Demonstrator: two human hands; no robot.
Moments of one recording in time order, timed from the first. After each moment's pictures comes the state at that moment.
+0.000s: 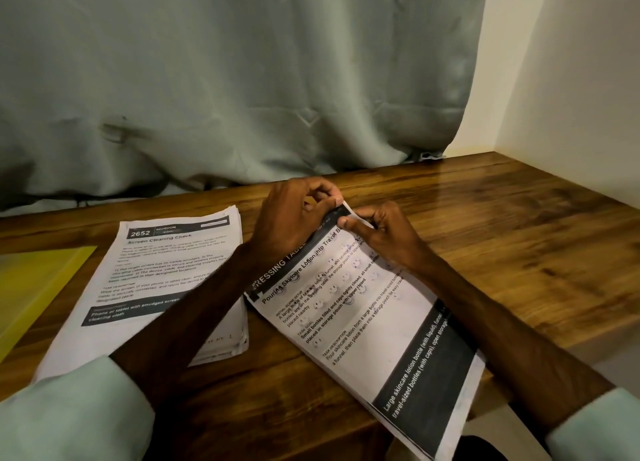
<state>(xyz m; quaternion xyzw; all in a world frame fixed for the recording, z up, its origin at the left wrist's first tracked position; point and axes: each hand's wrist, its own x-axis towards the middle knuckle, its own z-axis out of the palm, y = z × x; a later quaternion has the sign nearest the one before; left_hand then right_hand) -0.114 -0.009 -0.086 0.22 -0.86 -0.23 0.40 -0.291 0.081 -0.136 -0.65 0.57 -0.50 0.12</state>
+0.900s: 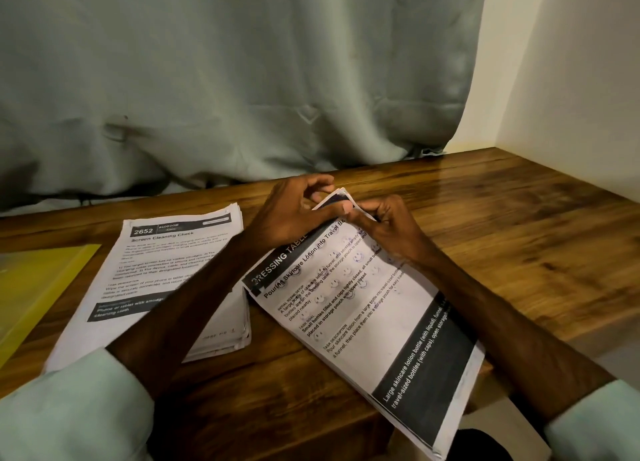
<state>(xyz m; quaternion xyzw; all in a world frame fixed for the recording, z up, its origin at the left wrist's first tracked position) -0.108 -0.011 -0.077 0.23 -0.88 -0.28 0.30 -0.290 0.085 -0.131 -0.65 0.53 -0.53 0.12</state>
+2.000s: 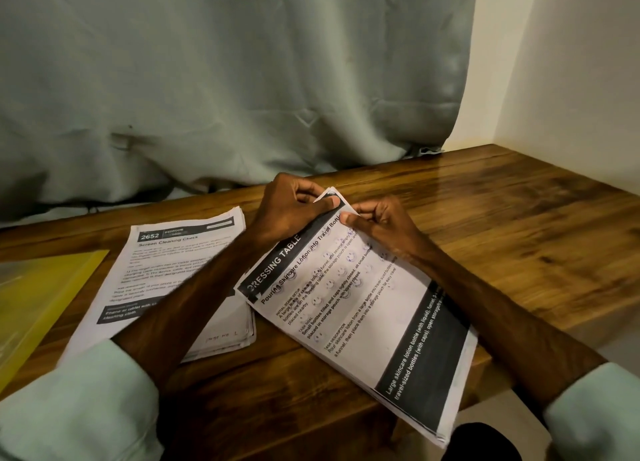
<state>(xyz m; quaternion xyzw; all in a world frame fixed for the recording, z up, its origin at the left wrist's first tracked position) -0.109 -0.012 -0.075 0.28 -0.83 -0.36 0.33 -0.288 0.090 -0.130 -0.62 0.52 -0.55 0.21</state>
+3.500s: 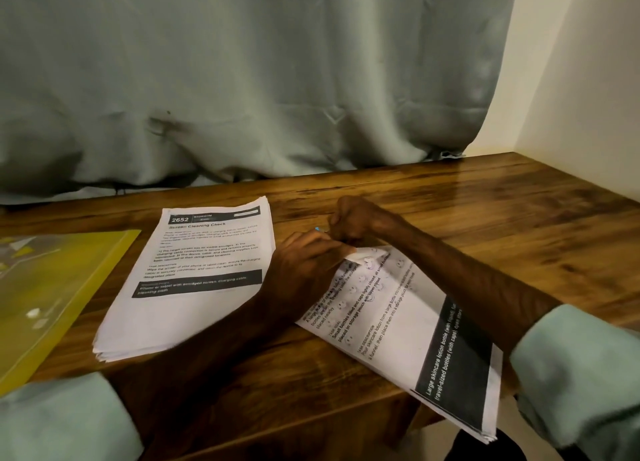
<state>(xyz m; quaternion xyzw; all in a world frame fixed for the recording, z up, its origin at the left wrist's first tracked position) -0.043 0.019 -0.161 0.05 -0.88 0.08 0.47 -0.232 0.019 -0.103 -0.59 0.75 -0.20 0.21</state>
